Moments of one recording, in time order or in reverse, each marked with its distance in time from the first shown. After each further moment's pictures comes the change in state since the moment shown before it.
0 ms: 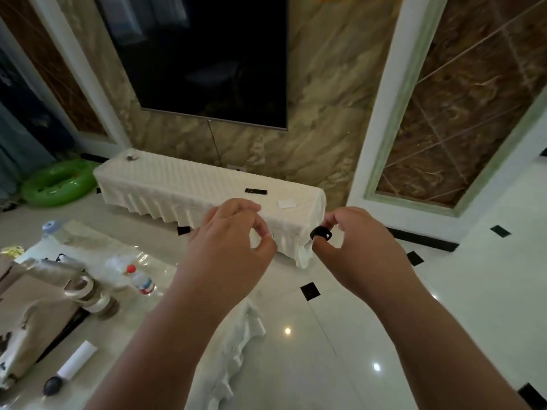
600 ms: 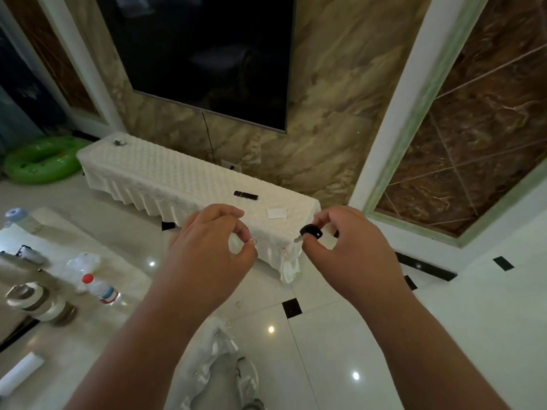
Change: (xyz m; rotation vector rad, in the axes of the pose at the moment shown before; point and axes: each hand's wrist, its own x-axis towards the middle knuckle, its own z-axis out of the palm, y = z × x) left_hand 0.142 0.012 0.073 -0.025 0.025 -0.107; right_hand 0.158 0.071 -0.009 0.069 0.017 -0.105
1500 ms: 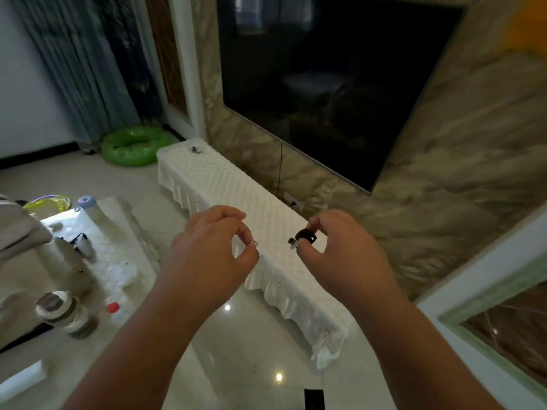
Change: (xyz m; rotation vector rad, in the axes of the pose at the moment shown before) left_hand 0.227 -0.142 -0.043 0.054 0.238 -0.244; right_hand 0.299 -0.106 0.136 -0.075 -0.204 -0.332
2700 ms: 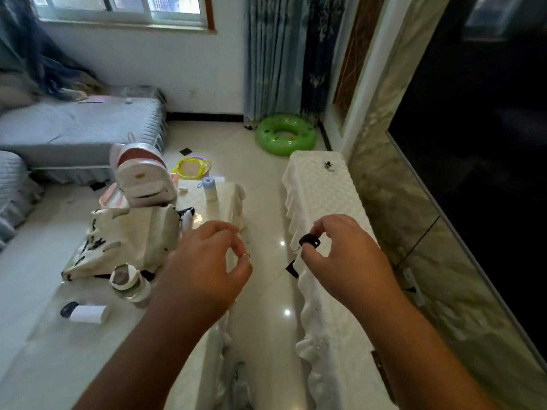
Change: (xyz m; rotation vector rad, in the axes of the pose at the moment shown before) left_hand 0.238 -0.143 0.011 0.204 0.328 -0.653; right_hand 0.392 -0.074 0.172 0.212 -0.411 -0.568
